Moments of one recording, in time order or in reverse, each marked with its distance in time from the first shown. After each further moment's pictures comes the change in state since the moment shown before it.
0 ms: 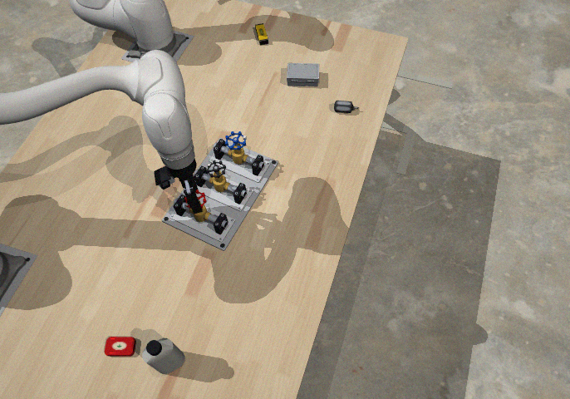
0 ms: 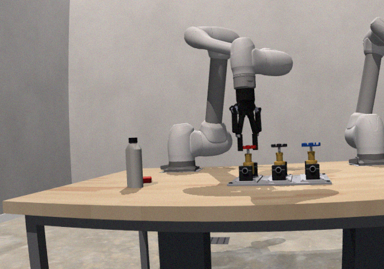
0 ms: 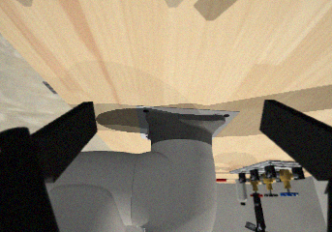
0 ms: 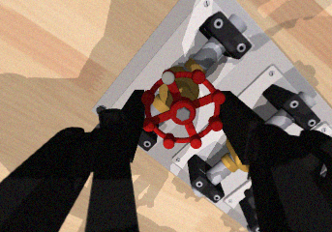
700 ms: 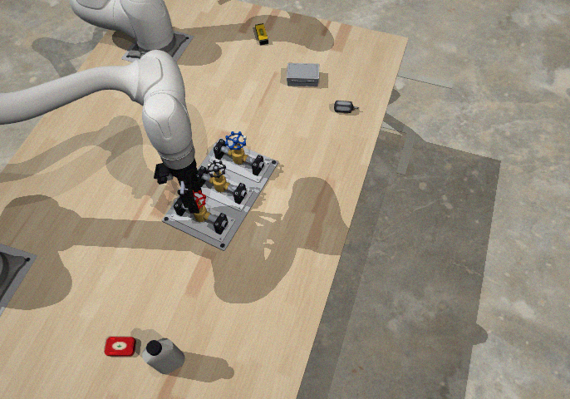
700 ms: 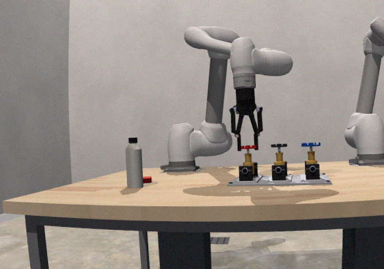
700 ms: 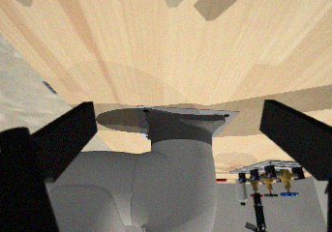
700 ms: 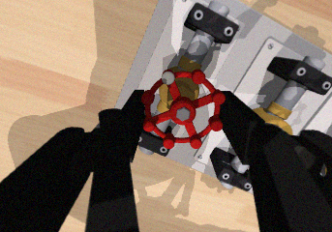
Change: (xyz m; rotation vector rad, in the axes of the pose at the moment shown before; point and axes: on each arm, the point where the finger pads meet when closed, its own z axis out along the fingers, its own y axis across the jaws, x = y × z) left arm 0.000 0.000 0.000 0.000 0.000 0.000; right arm 0.000 0.000 0.000 0.000 0.000 0.278
